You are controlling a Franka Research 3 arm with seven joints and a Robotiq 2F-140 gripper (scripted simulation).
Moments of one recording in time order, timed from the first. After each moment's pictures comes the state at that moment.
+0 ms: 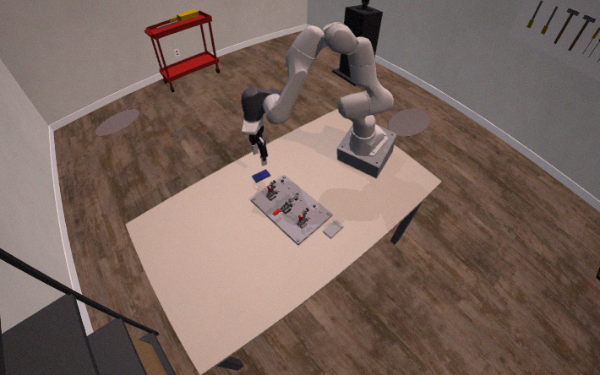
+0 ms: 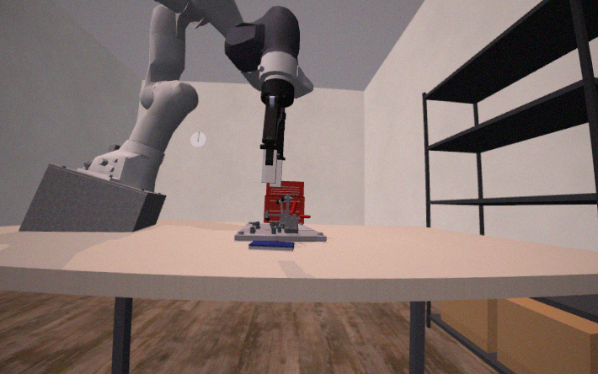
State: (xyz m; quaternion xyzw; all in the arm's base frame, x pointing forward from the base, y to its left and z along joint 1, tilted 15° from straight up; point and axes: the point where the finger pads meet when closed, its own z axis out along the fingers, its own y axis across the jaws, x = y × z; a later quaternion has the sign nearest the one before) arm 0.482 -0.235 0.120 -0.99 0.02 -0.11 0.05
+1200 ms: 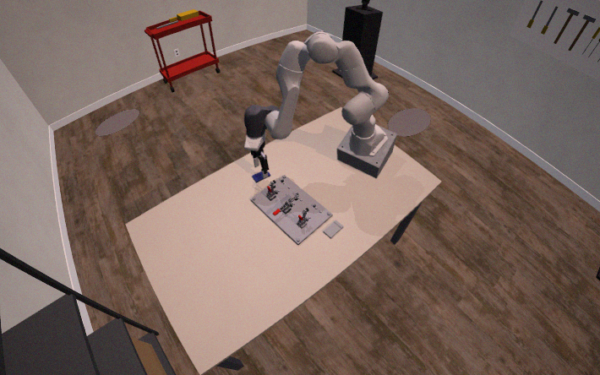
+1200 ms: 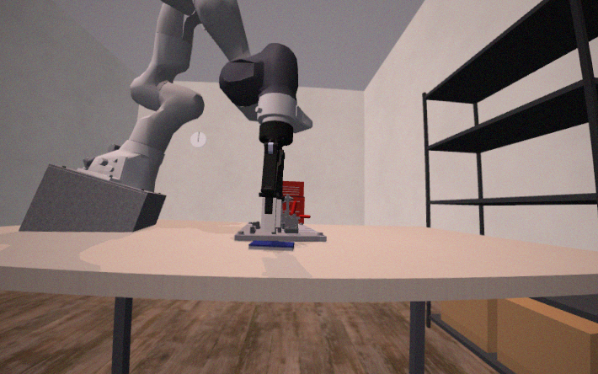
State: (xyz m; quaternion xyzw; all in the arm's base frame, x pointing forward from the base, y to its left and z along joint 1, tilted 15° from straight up) arm 0.507 -0.228 0.029 -0.99 0.02 -0.12 0.05
